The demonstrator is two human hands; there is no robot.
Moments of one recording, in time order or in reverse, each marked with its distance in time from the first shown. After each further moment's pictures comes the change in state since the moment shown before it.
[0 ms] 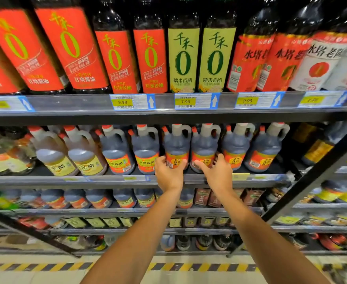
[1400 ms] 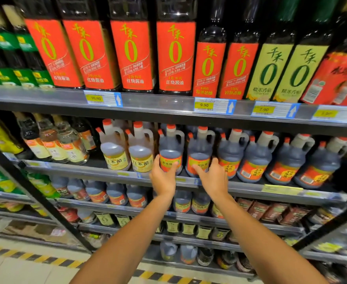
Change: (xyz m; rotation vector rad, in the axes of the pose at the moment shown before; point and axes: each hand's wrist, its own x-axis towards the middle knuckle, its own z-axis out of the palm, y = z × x) left_hand 0.094 -0.055 -0.151 -0.092 0.119 0.142; right_hand -0.058 -0.115 0.123 -0.123 -0.029 -0.161
